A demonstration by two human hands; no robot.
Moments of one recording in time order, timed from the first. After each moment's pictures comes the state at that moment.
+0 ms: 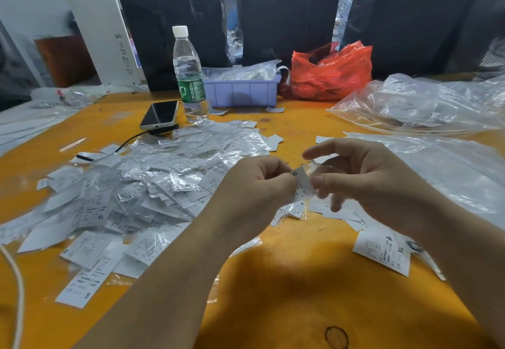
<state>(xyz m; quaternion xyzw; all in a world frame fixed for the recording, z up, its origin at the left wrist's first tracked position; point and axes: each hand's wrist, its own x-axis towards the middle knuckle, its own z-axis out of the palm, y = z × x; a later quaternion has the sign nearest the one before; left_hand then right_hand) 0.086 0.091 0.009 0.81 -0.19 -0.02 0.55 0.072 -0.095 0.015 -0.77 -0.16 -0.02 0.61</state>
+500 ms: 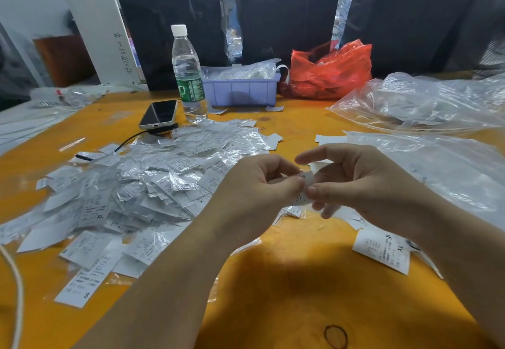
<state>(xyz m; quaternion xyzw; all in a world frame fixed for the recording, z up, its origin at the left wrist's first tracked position) 0.083 0.089 0.011 0.81 -0.20 -0.03 0.55 0.070 -0.093 0.015 -0.79 -0.16 0.02 0.59</state>
